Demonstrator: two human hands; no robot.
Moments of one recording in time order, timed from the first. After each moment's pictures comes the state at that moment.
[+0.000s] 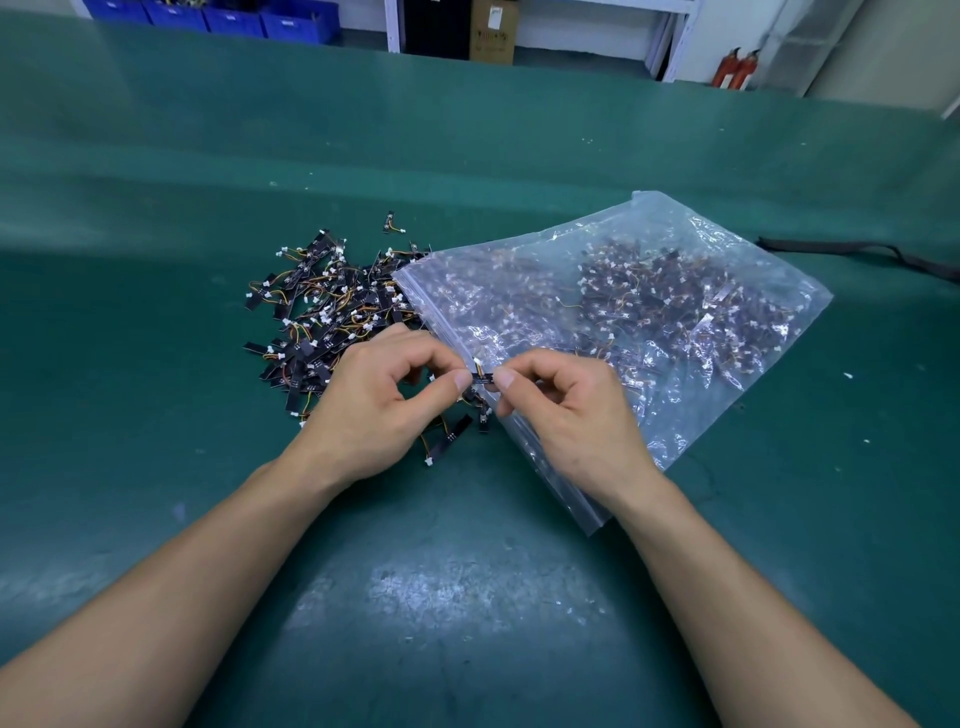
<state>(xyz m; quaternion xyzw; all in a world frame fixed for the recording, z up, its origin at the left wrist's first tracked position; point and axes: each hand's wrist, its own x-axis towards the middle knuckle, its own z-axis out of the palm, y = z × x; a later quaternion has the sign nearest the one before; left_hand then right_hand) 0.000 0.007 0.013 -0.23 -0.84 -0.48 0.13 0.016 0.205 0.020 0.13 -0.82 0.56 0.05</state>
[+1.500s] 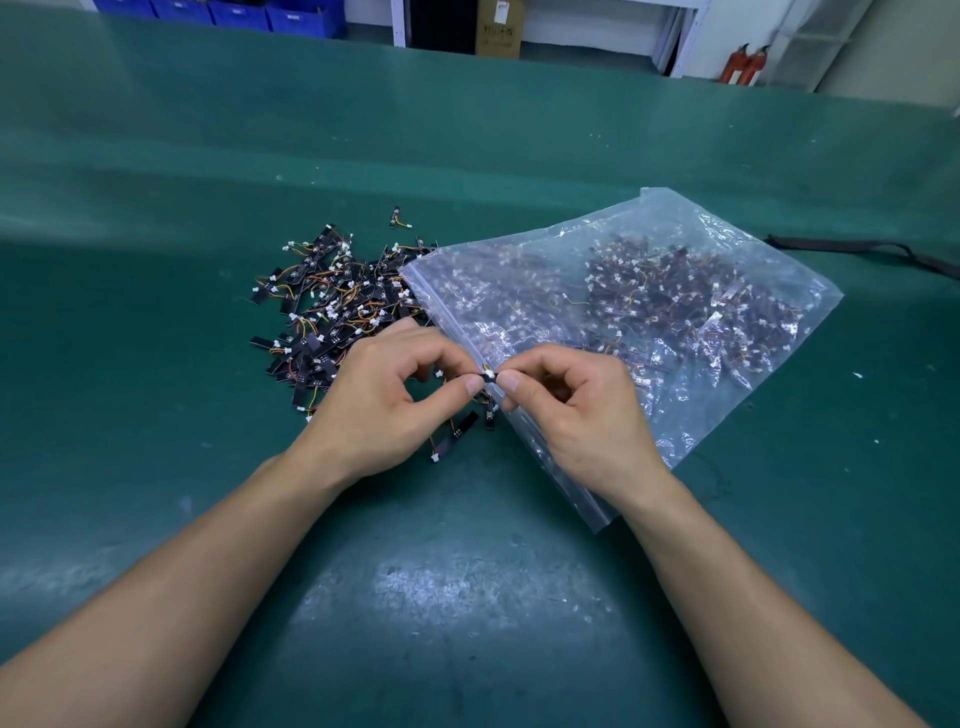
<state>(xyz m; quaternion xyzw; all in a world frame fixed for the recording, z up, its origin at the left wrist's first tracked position) 0.002 0.006 0.015 -0.26 -0.84 -0.46 0.14 0.014 0.206 0.016 0.14 -0.81 0.56 0.07</state>
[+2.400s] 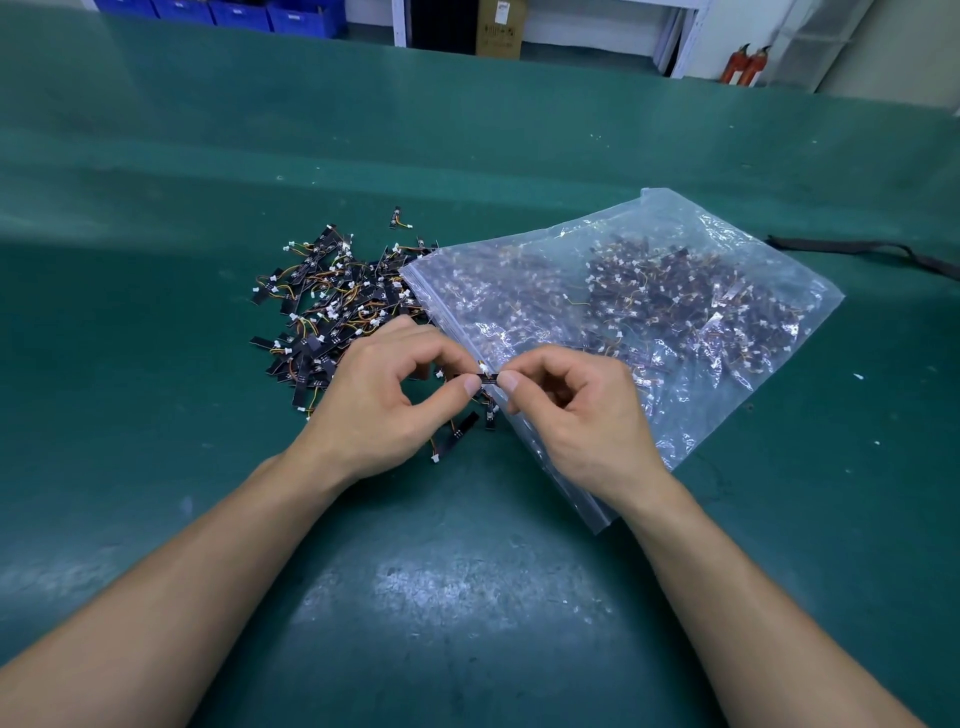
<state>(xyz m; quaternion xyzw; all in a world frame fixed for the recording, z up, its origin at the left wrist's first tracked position) 0.002 0.005 0.016 -0.27 -0.83 -0.45 0.17 0.018 0.205 0.018 0.14 -0.82 0.54 0.09</state>
